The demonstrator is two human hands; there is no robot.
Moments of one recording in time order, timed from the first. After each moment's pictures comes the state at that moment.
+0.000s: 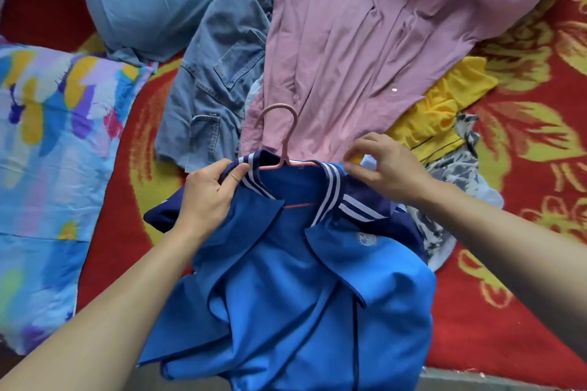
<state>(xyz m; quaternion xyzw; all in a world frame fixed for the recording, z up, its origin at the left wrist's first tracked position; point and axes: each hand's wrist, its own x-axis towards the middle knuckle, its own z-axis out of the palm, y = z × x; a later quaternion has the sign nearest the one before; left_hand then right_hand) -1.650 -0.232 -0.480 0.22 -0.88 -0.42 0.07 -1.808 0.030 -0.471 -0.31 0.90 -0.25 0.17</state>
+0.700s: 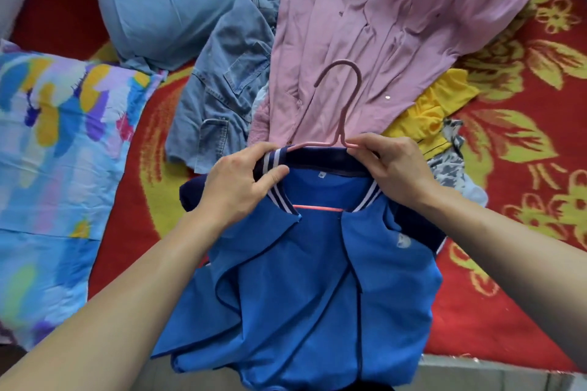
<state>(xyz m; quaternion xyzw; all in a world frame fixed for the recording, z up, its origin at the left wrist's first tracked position) -1.647 -0.217 -0.423 0.10 -0.94 -0.32 0.06 -1.769 0.024 -0.422 -0.32 0.89 -0.33 0.04</state>
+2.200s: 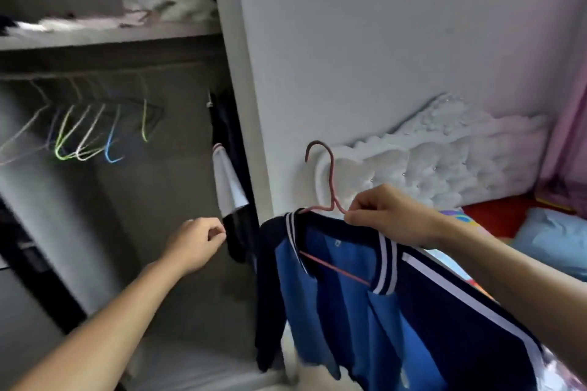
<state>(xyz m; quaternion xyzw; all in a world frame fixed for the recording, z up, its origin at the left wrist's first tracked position) -0.786 0.022 -0.020 0.70 -0.68 -0.03 0.22 -1.152 0.026 0.053 -0.80 0.45 -0.26 0.30</state>
